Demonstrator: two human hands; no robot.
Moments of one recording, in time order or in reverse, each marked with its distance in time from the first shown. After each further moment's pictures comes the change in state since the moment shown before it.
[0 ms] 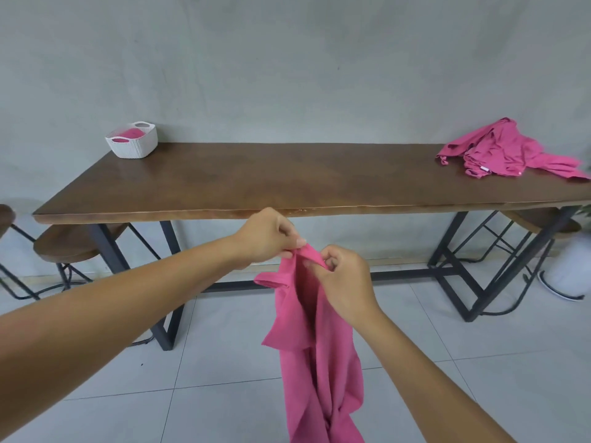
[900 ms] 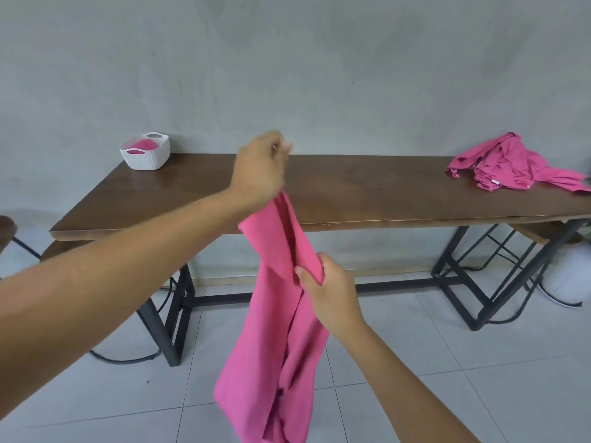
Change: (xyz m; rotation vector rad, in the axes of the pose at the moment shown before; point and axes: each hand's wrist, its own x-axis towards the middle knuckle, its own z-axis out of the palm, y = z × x) left_hand 0.026 0.003 -0.142 0.061 0.605 0.250; right_hand 0.010 -0.056 0.109 -0.032 -0.020 0.018
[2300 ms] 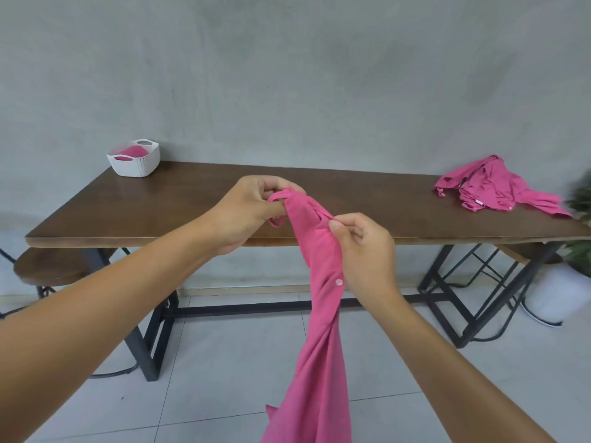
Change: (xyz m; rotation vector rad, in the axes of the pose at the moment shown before) left_hand -0.028 0.004 0.000 -0.606 -0.441 -0.111; right_hand 0.047 -0.058 -0.092 0.144 0.240 -0.167
